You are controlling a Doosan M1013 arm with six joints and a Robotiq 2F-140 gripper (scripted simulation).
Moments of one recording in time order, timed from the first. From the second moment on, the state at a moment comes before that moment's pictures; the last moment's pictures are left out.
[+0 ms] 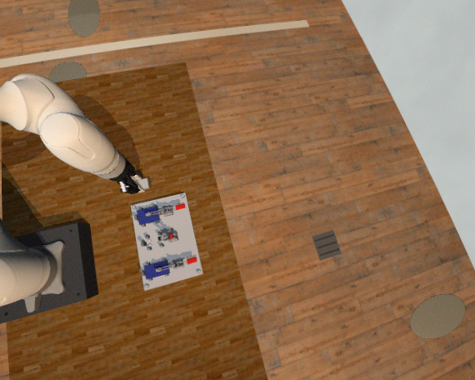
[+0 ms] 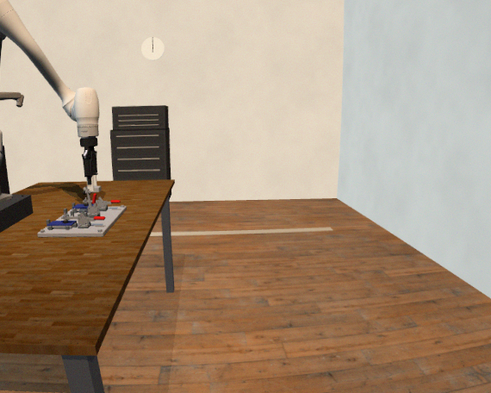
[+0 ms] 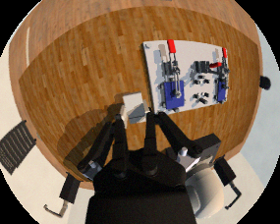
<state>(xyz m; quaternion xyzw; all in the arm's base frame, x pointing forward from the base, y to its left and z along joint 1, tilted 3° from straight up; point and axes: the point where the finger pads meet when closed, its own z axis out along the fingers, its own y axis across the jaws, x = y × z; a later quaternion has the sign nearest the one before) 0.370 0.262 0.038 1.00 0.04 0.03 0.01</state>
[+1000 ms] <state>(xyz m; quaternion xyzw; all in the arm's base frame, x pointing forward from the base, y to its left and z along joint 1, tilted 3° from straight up) 0.374 0.261 -0.017 1.00 0.04 0.03 0.01</state>
